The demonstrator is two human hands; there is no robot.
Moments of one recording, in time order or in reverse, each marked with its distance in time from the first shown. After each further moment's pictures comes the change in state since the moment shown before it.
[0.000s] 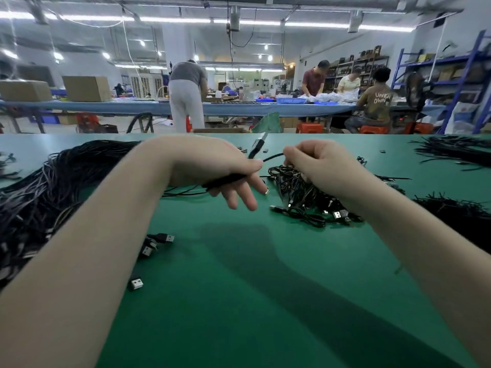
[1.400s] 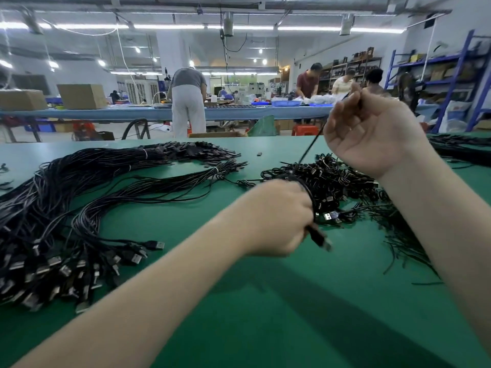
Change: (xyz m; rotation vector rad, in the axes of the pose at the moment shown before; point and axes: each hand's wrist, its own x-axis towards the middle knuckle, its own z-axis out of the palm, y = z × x) left_hand 0.028 0.024 0.097 1.142 0.425 0.715; right_hand 0.016 -0.006 -0.068 1.461 0.154 0.226
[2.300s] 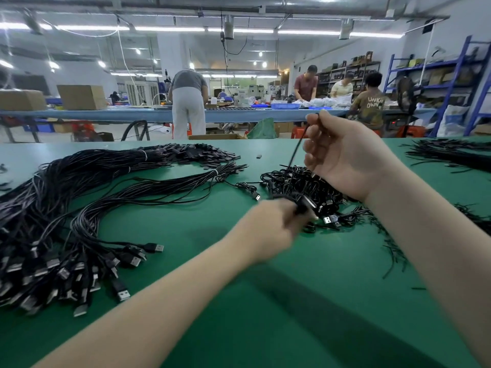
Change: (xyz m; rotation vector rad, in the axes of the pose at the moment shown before) left_hand -0.003 0.007 0.039 -0.885 0.215 -0.445; right_hand -0.001 0.028 0.001 -0.449 -0.093 0.030
